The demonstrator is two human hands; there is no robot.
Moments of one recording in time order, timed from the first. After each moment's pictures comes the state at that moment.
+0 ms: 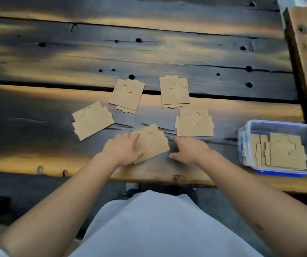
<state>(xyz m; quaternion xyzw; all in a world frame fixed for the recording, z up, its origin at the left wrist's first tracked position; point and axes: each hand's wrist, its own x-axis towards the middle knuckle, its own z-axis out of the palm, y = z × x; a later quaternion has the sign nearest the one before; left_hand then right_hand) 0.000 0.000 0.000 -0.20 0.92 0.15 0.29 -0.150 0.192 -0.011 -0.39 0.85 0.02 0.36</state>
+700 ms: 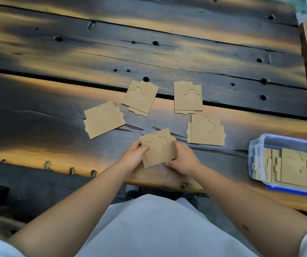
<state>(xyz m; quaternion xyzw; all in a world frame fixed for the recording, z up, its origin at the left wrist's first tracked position) 0.013 0.015 -0.032 -0.50 0.55 0.66 0.12 -0.115 0.164 -0.050 -0.28 0.86 -0.14 0.40</state>
